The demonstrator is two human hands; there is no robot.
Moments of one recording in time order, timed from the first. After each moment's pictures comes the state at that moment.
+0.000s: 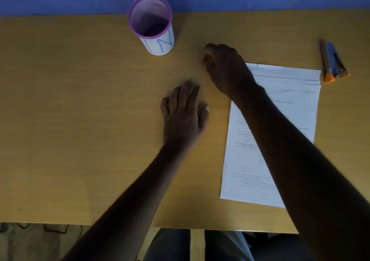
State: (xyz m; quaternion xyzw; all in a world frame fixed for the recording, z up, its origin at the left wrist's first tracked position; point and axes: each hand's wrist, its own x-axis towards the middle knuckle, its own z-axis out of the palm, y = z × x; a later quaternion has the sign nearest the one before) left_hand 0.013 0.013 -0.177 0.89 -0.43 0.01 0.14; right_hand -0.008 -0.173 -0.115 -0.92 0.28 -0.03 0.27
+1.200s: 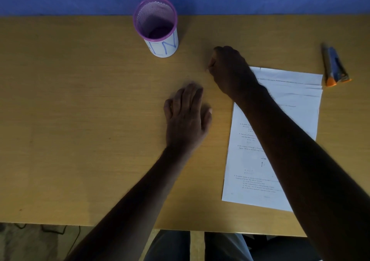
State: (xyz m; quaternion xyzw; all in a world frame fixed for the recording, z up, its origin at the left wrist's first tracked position) left_hand 0.013 0.013 -0.176 0.89 -0.43 0.01 0.14; right_hand 0.000 -0.173 -0.117 -0.92 0.32 0.02 0.23
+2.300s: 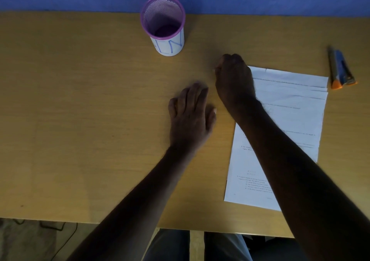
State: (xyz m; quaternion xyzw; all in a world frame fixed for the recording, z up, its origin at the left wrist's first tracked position) left_hand 0.014 0.012 -0.178 0.89 -0.43 0.01 0.15; right_hand -0.001 -0.144 -0.114 -0.89 0.42 -0.01 0.20
